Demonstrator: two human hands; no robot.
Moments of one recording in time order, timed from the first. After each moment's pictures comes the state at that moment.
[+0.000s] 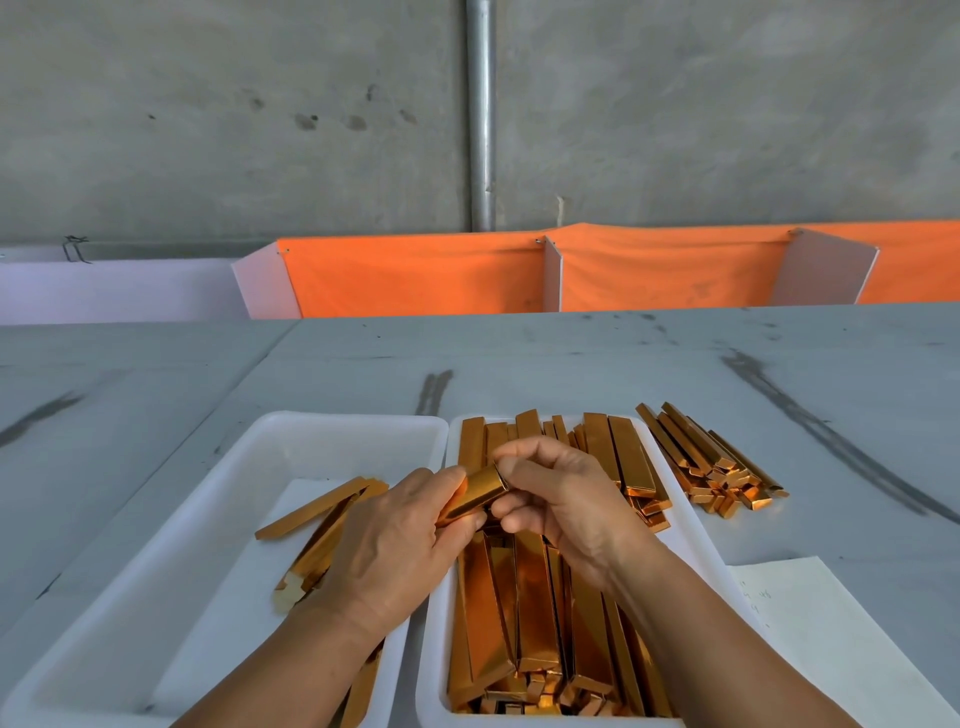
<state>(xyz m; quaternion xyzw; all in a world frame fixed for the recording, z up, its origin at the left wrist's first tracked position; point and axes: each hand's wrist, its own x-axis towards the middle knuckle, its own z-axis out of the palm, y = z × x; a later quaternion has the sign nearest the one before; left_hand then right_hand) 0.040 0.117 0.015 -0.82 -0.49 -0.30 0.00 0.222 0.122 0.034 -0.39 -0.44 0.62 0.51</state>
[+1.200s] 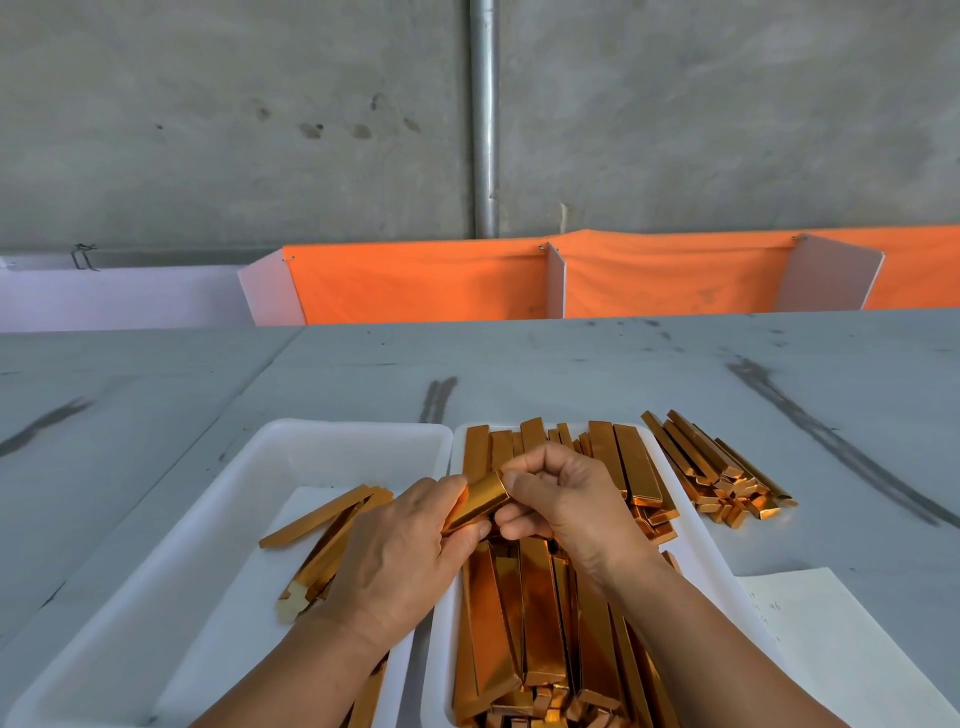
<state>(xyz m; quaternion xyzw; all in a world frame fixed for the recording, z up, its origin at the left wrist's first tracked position) 0.040 0.122 0.009 -0.82 -0.50 -0.29 0.00 0.218 0.119 0.035 -0.44 -0.50 0.54 0.52</state>
